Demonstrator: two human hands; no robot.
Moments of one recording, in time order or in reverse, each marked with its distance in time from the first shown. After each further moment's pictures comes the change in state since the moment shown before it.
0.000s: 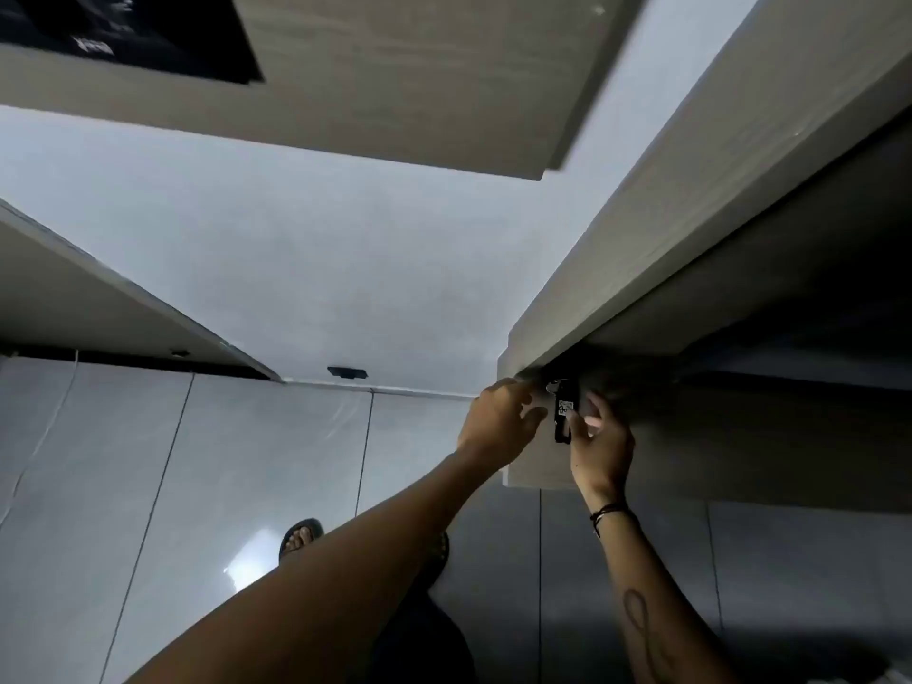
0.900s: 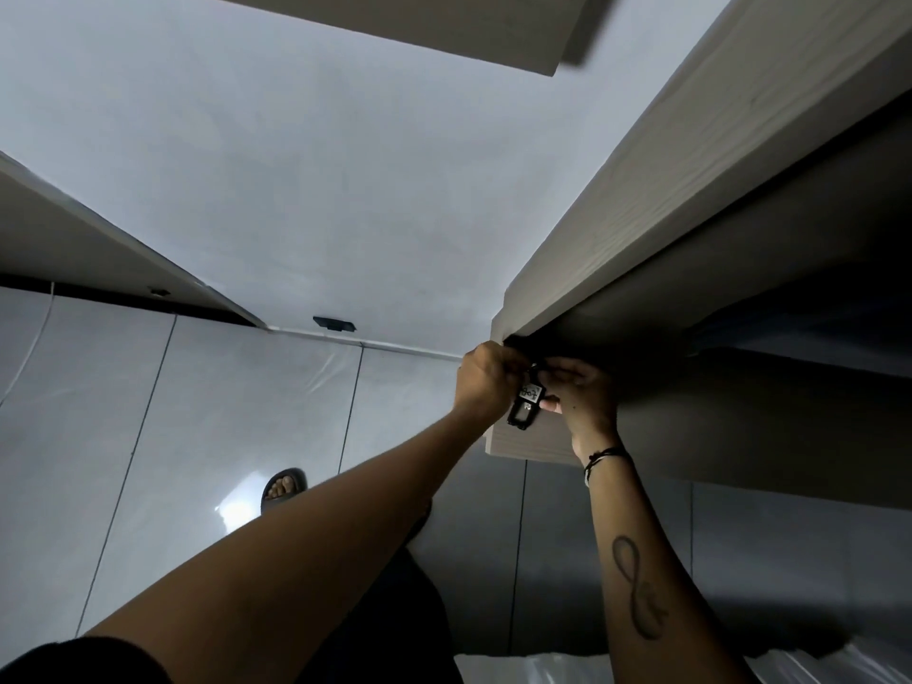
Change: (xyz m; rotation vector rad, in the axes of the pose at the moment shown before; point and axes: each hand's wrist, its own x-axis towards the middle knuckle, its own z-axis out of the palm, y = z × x) left_hand 0.025 -0.020 0.037 -0.266 0.062 -0.311; right_hand 0.043 0.004 0.017 0.358 -0.313 0.377
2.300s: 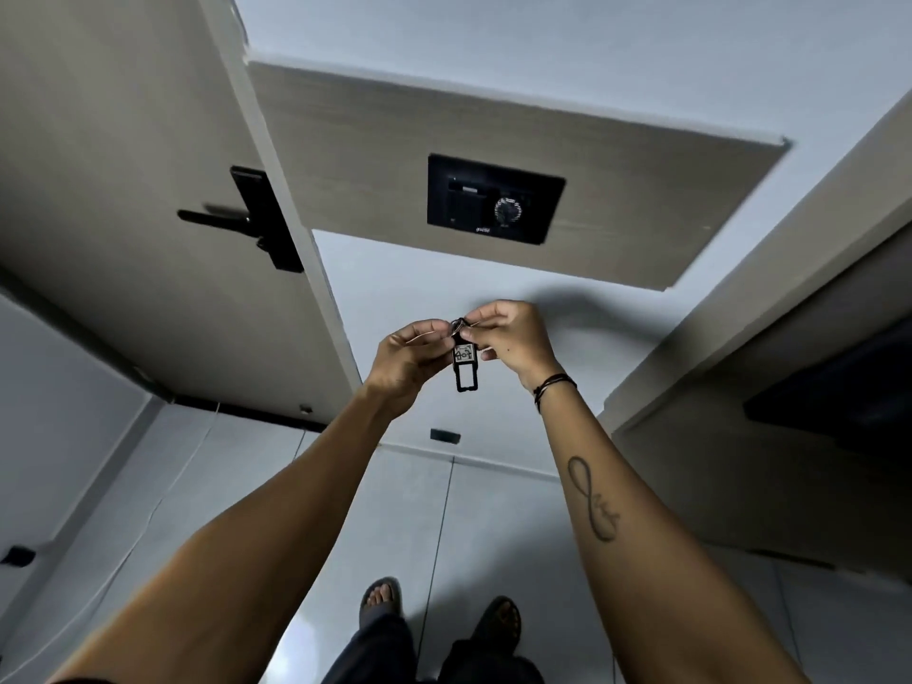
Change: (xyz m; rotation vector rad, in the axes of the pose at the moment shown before) left_hand -0.126 0.002 -0.406 -0.940 0.005 0.121; right_hand -0.253 -0.232 0.241 -0.159 -0.374 -0.613
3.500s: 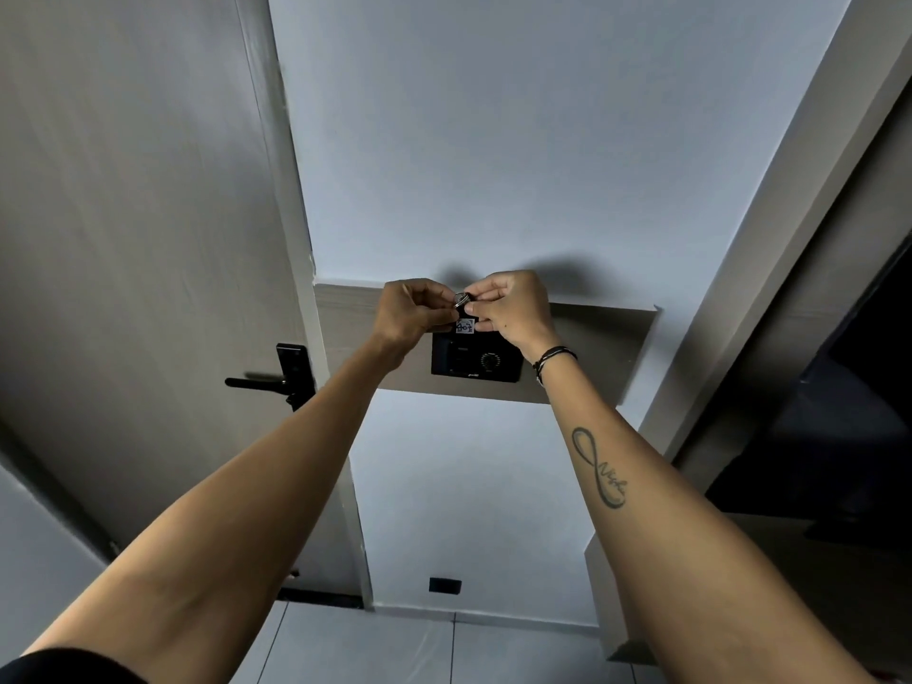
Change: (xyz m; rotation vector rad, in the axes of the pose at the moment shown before) left_hand -0.027 0.249 0.096 0.567 -0.091 0.574; right_hand -0.007 -0.223 -0.039 -0.066 0.259 -0.401
